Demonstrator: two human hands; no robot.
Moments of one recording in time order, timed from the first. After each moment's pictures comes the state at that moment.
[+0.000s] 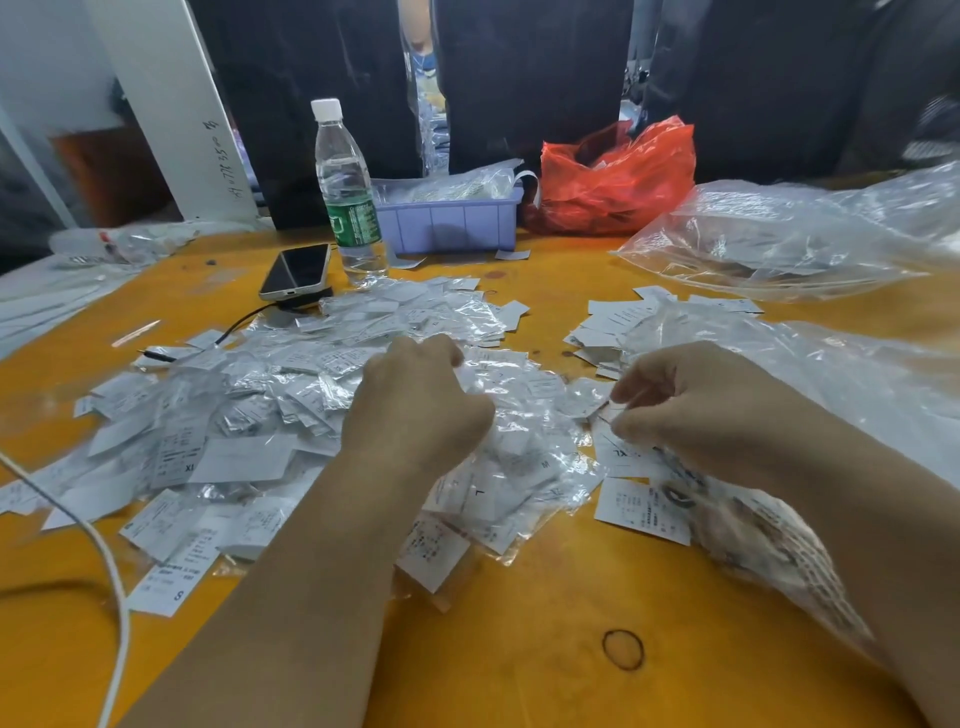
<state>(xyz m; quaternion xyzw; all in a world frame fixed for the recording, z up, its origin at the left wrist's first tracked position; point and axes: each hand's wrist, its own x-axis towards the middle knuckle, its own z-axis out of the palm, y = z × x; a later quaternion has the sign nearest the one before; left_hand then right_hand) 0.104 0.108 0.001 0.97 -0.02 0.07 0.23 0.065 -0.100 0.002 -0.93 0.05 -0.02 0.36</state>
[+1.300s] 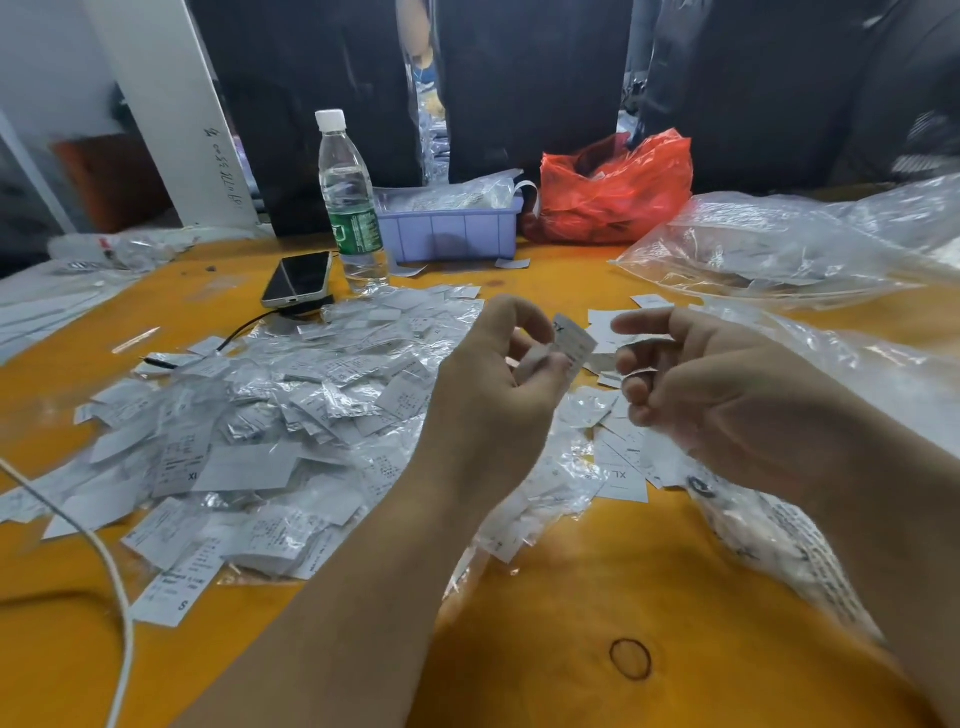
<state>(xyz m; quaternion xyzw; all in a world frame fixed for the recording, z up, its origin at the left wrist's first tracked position) 0.086 0.080 0.000 0.78 -0.21 0.11 0.57 0.061 -0.096 0.018 -0.64 -0.03 0.05 0.77</state>
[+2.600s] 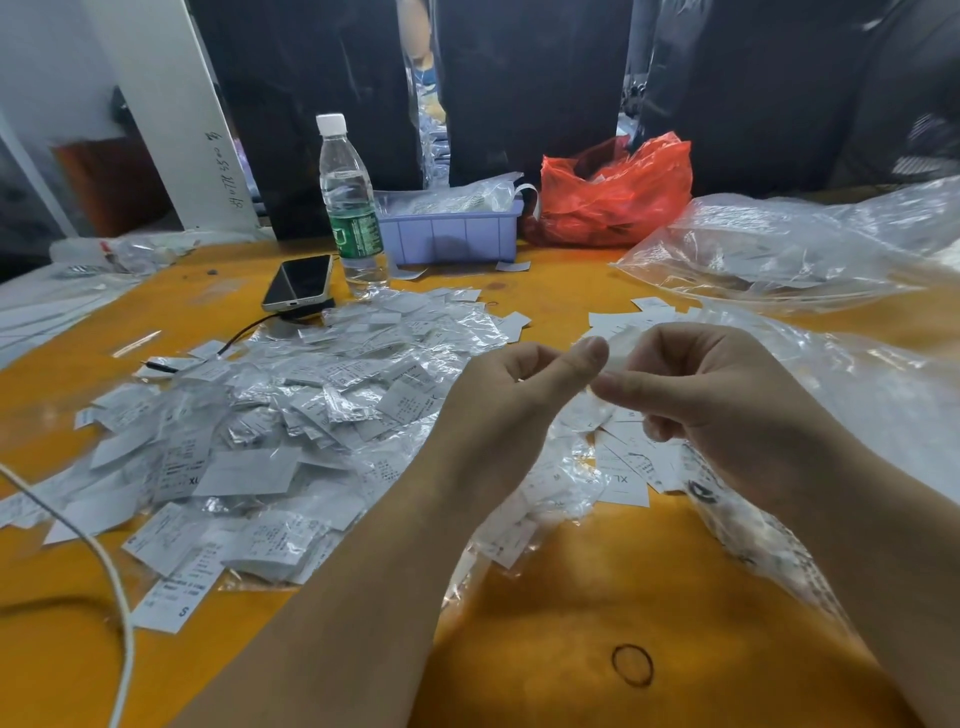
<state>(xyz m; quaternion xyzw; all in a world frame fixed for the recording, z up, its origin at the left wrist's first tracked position) 0.081 0.078 0.007 0.76 -0.18 -0.04 0.62 0.059 -0.089 0.010 -0.76 -0.09 -0.09 0.64</state>
